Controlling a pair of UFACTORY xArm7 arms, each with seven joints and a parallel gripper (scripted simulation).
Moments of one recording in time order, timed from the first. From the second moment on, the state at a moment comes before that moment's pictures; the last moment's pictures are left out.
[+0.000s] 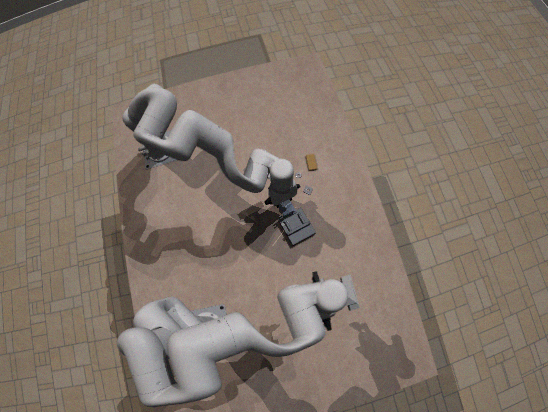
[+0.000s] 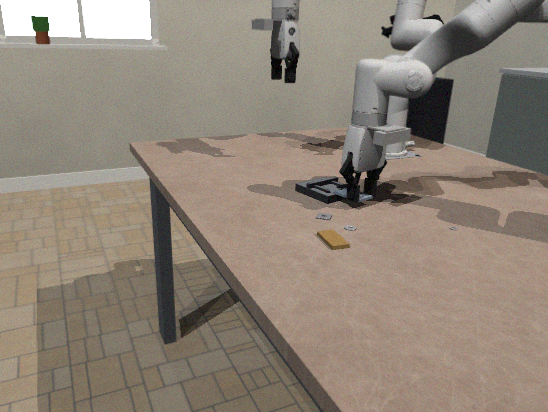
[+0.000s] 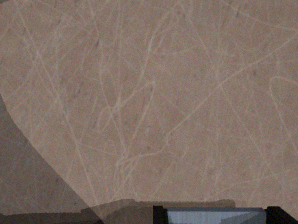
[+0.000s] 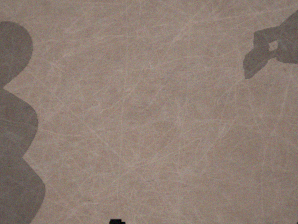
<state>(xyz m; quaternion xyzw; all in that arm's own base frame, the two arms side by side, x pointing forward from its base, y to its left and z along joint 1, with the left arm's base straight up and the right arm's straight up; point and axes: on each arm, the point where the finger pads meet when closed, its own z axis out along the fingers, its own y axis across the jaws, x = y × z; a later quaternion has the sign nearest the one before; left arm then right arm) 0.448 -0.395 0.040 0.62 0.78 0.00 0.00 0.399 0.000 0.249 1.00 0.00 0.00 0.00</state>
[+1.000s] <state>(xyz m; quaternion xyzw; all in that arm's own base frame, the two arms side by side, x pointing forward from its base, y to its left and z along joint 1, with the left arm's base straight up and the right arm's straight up) 0.452 -0.412 0.039 0.62 0.78 0.00 0.00 0.399 0.000 0.249 1.00 0.00 0.00 0.00</state>
